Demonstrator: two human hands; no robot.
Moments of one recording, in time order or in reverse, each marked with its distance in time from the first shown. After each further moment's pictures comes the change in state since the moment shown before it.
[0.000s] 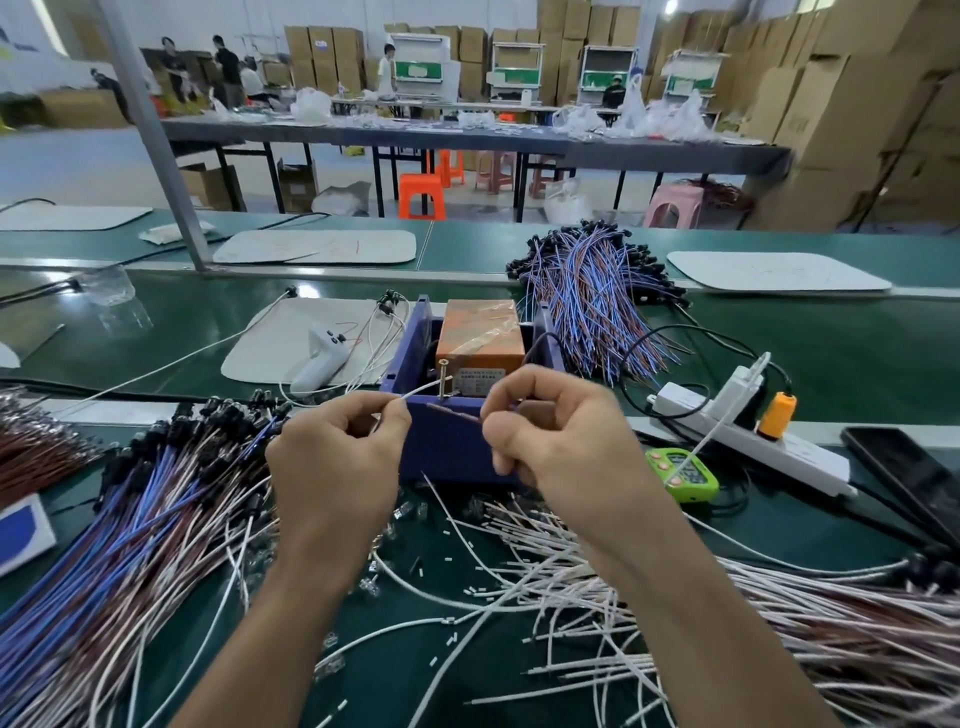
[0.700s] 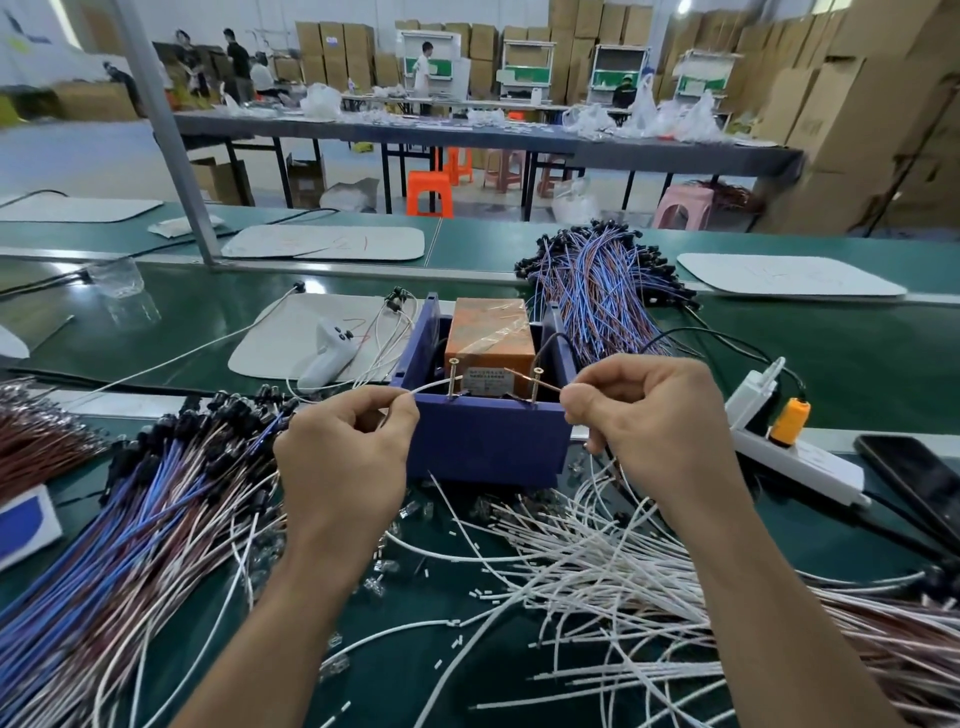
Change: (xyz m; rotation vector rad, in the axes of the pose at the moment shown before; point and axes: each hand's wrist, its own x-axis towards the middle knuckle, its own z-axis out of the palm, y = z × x) left_hand 0.003 -0.002 0.001 -0.017 -0.008 -0.033; right_hand 0.026 0.020 -0.052 -0.331 0.271 -0.179
